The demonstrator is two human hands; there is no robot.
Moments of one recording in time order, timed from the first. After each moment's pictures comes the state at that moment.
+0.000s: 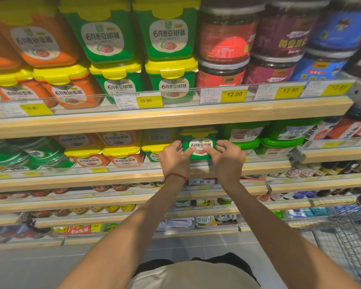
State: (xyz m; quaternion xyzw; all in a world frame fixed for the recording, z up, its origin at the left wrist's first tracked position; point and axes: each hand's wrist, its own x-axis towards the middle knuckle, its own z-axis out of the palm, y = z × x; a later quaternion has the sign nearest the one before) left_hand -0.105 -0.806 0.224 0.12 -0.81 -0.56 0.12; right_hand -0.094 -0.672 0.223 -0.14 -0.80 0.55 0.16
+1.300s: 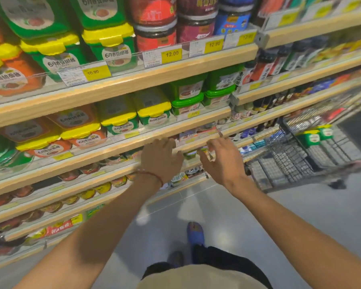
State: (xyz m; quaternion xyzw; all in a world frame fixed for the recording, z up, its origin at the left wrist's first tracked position) left_hand 0.012 -0.809 0.229 -0.26 -0.95 -0.13 0.07; right_hand 0.093 -0.614 0.233 -0.10 -0.97 0.17 0.12
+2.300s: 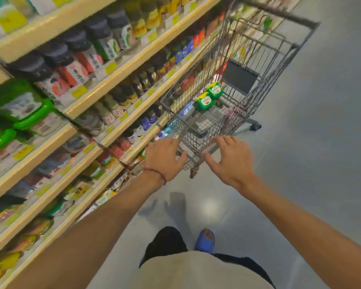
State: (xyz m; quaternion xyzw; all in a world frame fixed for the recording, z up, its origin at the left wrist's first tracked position) left_hand 0.203 -0.373 0.216 -0.50 -0.86 -0.02 -0.02; right_hand 0.377 -0.243 0.205 -0.34 -0.93 0.10 0.12
